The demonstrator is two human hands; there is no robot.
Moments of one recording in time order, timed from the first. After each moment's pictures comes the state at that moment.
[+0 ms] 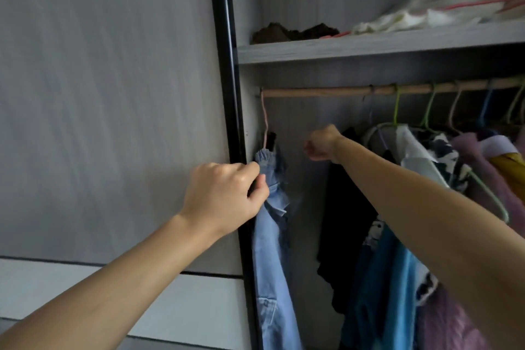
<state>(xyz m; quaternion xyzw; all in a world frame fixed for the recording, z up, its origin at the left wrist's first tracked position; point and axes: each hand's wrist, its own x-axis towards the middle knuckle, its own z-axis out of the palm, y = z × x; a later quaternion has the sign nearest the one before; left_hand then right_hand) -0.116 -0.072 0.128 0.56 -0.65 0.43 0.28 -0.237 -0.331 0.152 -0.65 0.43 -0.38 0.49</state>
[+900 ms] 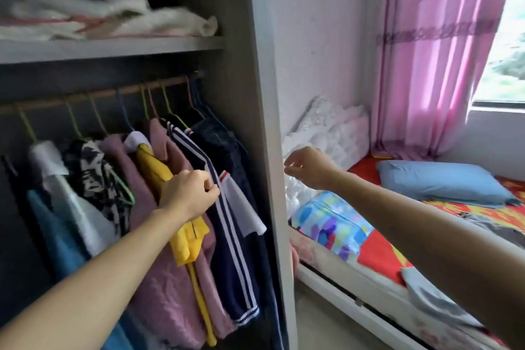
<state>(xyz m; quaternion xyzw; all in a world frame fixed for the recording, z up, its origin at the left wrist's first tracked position) -0.576 -0.215 0.066 0.50 -0.83 0.10 0.25 -0.841 -0.138 0.073 -0.62 0.72 -0.31 0.05</state>
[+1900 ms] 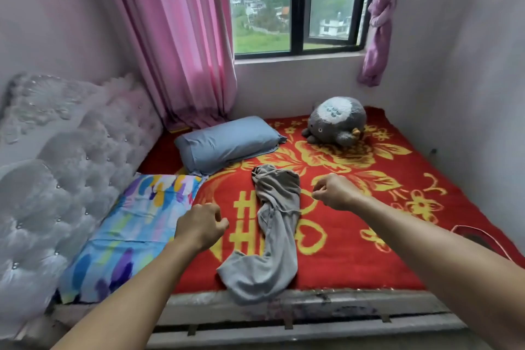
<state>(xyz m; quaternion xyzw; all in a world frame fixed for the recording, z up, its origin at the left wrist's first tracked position) -1.254 -0.149 -0.130 0.17 -0.98 -0.09 0.03 -1.401 0.121 -0.114 -0.15 0.96 -0.22 0.13</state>
